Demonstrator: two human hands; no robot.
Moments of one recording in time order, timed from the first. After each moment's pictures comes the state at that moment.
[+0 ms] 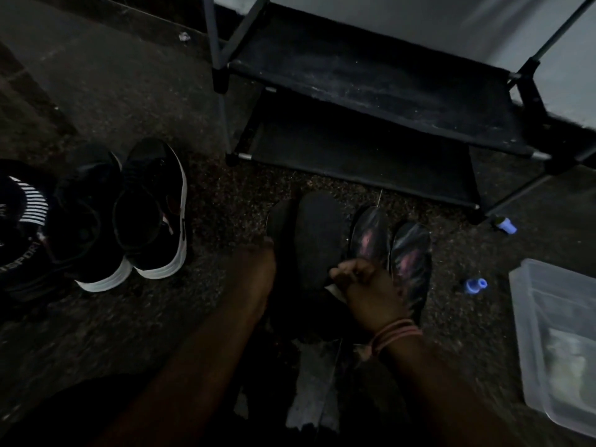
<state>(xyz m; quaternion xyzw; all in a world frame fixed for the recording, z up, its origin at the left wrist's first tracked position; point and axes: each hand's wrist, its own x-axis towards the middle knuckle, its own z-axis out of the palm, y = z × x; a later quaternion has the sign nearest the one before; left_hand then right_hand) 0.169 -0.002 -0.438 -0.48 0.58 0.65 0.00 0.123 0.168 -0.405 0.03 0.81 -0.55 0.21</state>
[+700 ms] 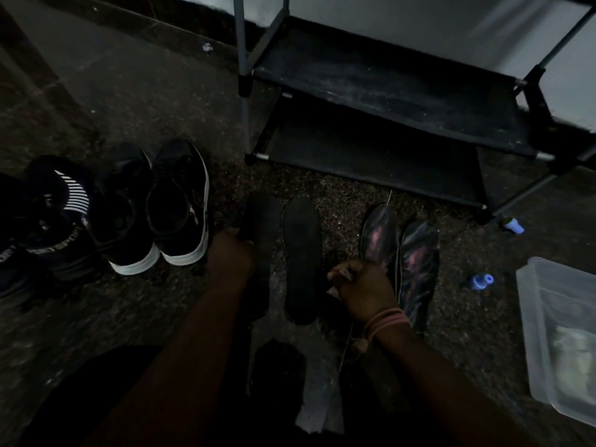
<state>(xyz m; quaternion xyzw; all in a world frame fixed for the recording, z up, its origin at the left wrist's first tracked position) 0.195 -0.057 -0.447 -0.46 0.80 0.38 -0.09 0.134 0.164 -0.420 -0.08 0.89 -0.38 0.22</state>
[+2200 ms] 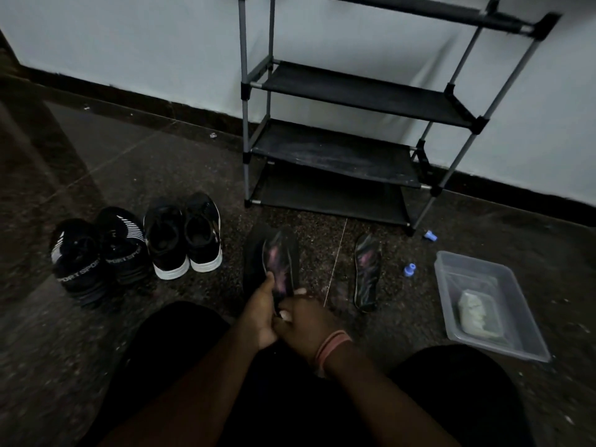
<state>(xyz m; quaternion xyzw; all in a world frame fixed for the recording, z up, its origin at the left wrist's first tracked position) 0.317 0.066 -0.372 -0.29 0.28 0.91 0.08 0.305 0.181 -0.325 -0.34 0.90 -0.24 0.14</state>
